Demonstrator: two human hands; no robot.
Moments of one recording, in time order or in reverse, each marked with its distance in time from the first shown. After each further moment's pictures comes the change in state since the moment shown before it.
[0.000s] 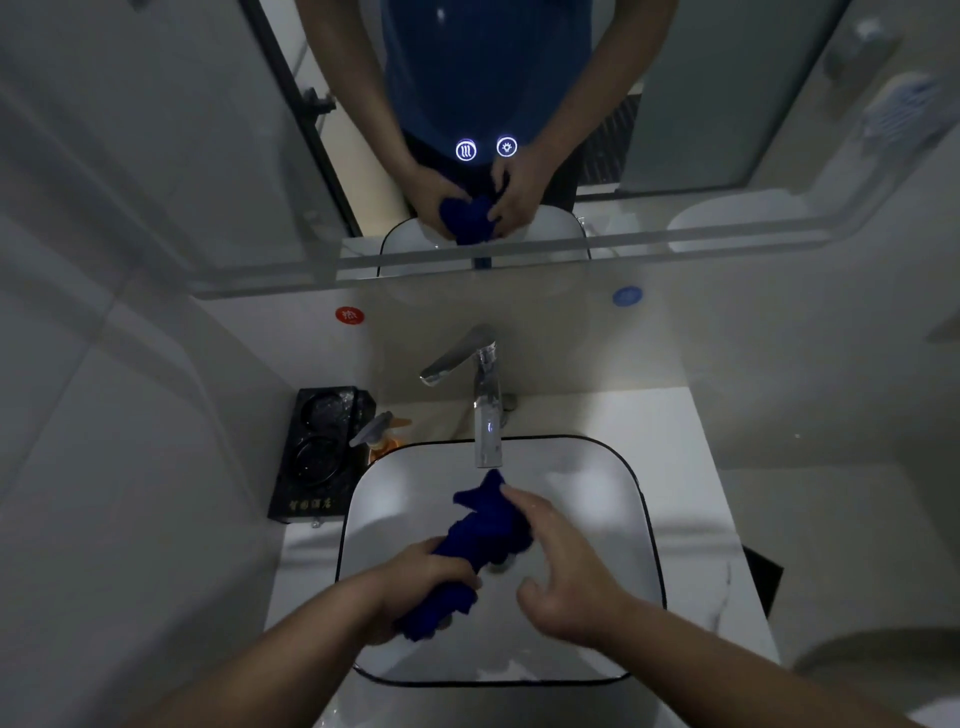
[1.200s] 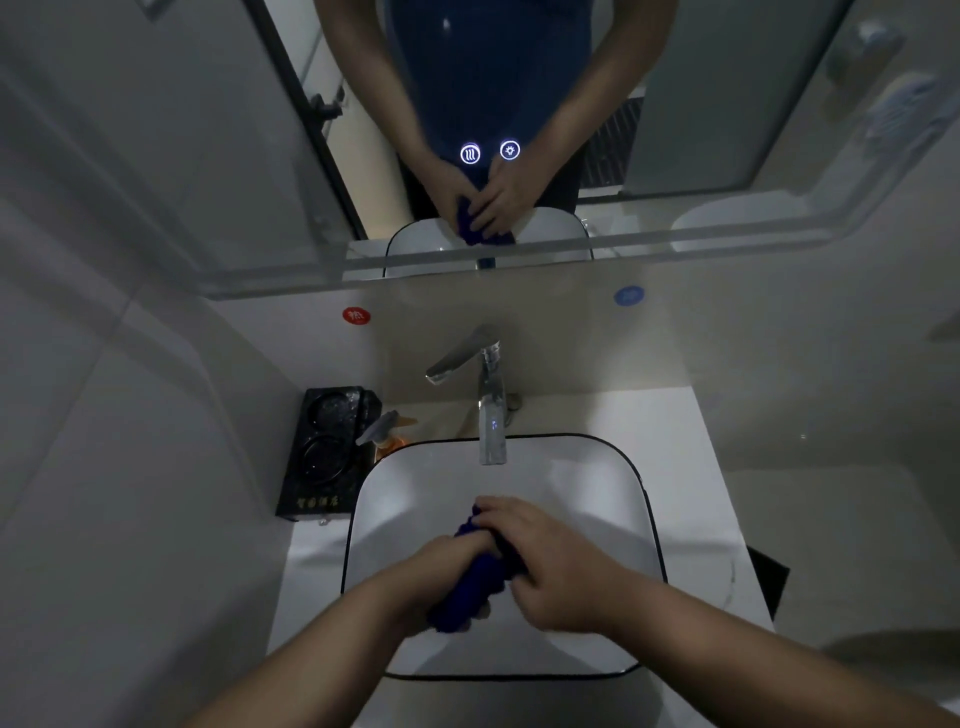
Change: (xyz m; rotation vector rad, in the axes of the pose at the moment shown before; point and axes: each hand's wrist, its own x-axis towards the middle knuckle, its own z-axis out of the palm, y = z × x) left_hand -0.008 0.017 0.034 -0.061 0.055 -0.020; right_hand 0.016 -0.006 -0.006 -0.240 -0.228 -0.142
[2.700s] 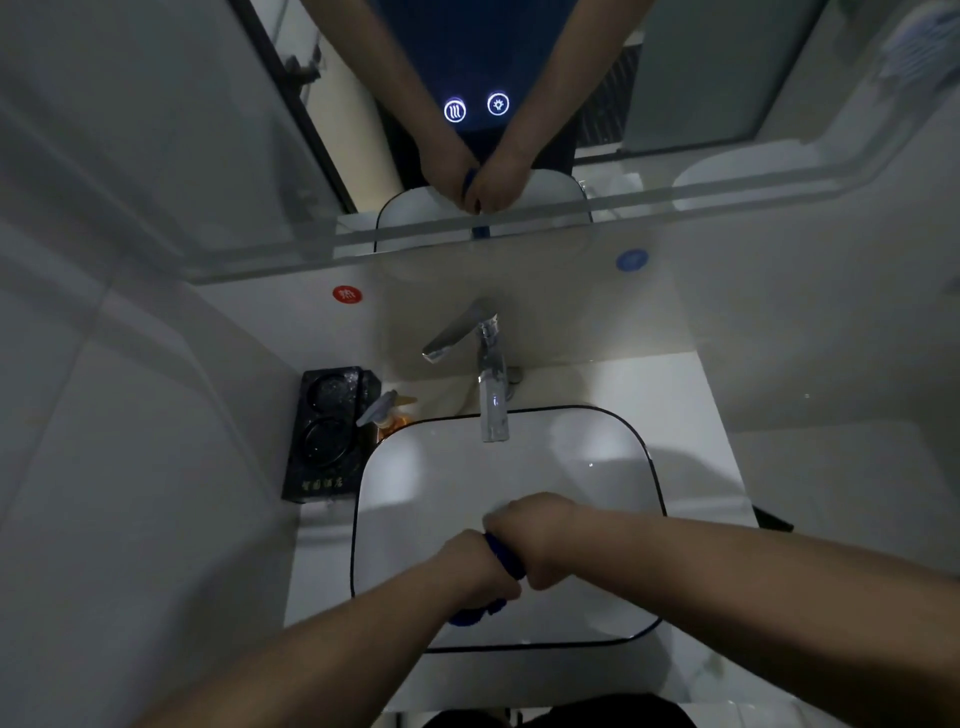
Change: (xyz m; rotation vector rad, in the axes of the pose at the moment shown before) left_hand 0.053 -0.006 0.029 1.123 0.093 -0.222; right_hand 0.058 0.012 0.022 -0.631 -0.647 0.220
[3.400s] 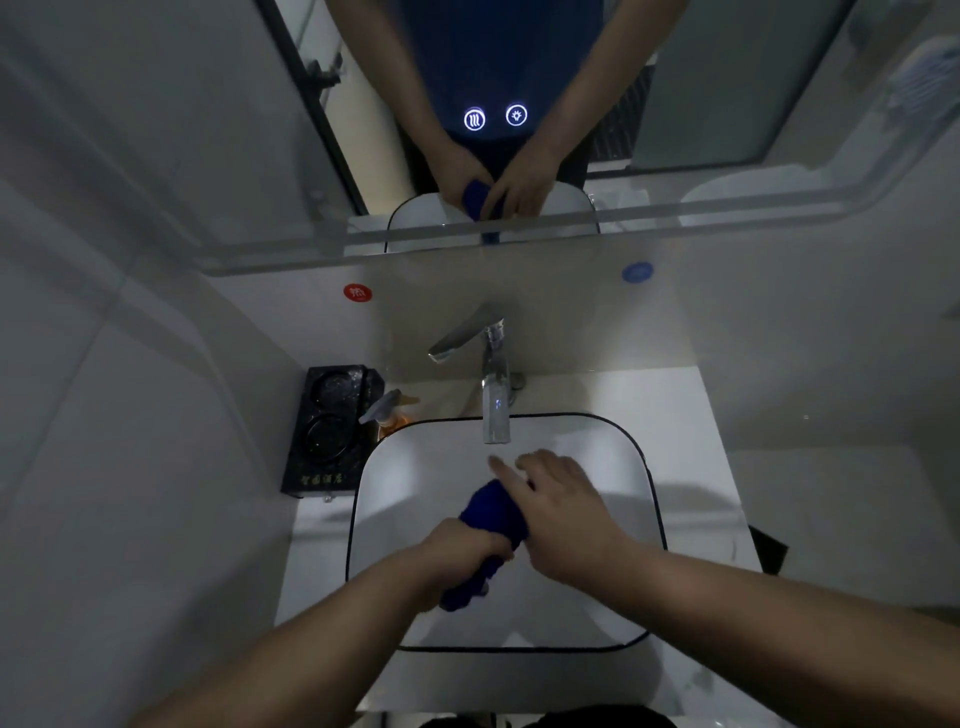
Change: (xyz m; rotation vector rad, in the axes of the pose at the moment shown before) left_hand -0.006 -0.032 -0.001 -0.986 0.011 0.117; right_hand -0.027 0.023 0.029 -0.009 0.781 0.092
